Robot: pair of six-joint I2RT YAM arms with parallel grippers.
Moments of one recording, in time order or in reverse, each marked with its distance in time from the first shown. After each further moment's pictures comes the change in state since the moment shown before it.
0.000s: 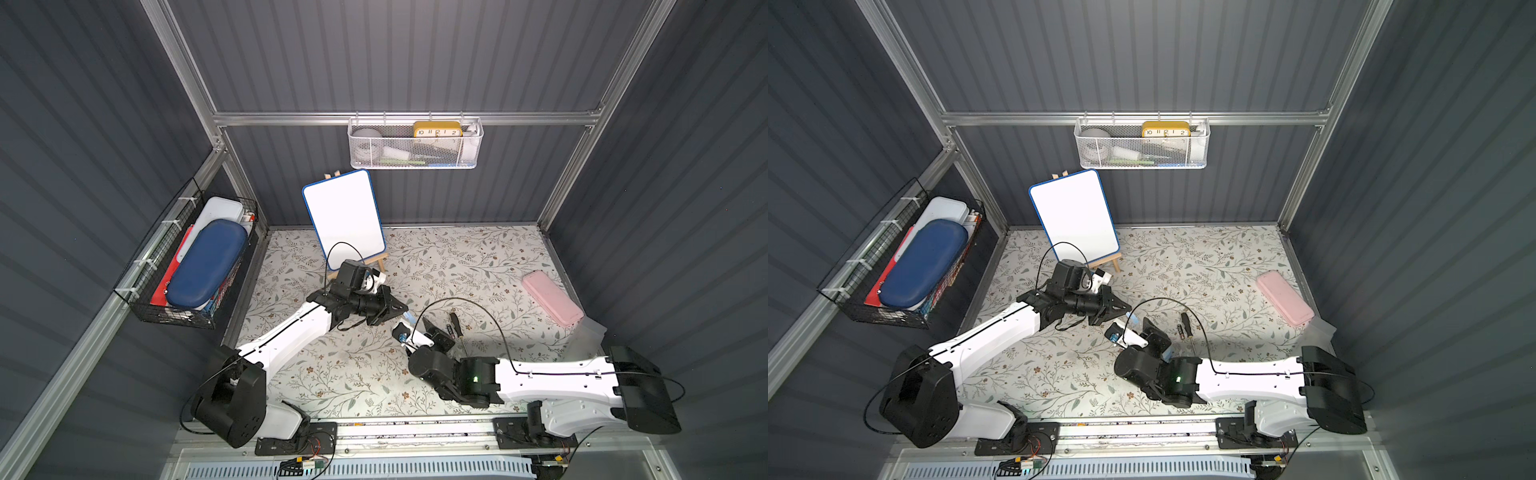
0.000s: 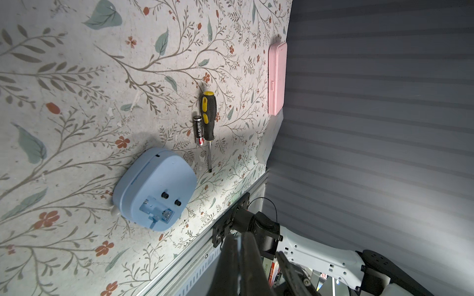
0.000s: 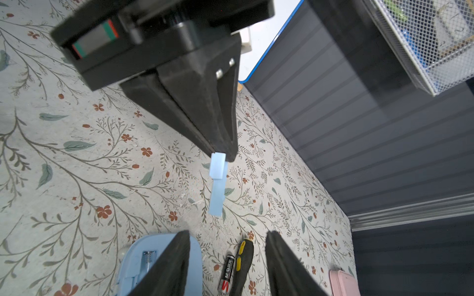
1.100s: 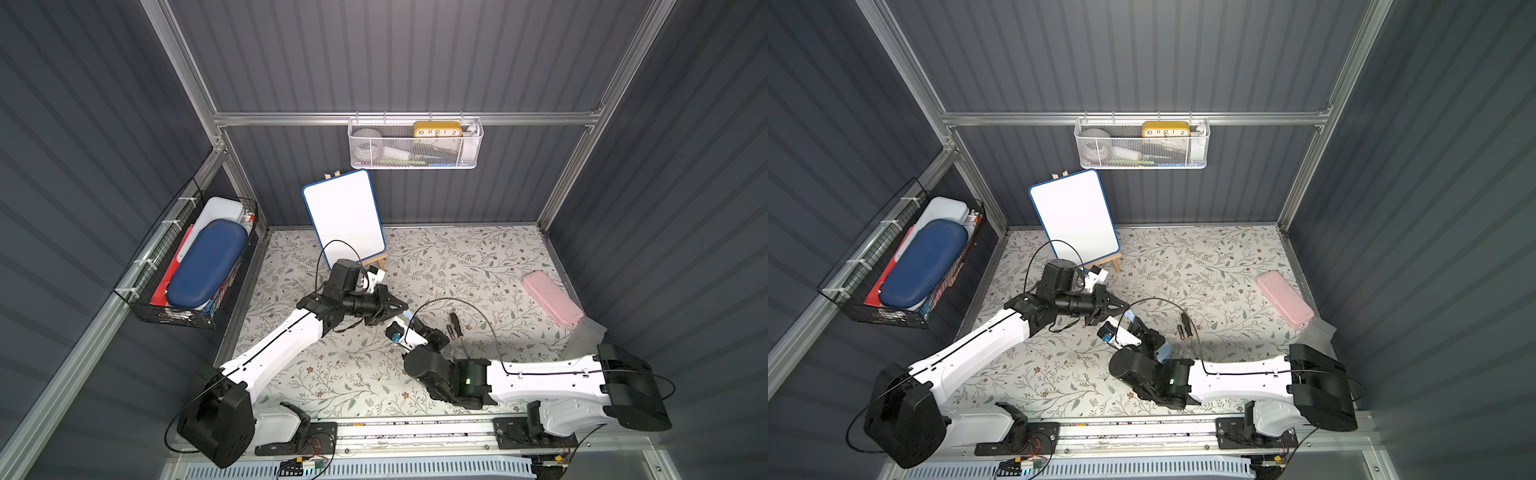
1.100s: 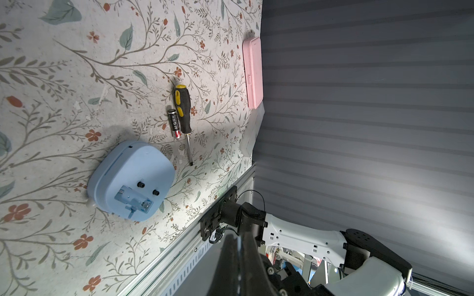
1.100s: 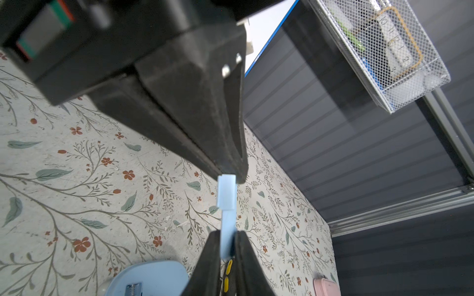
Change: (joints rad) left arm 0.000 -0.106 -0.016 0.010 0.030 -0.011; right arm 0.011 0.034 0.003 0.175 0.100 -0.109
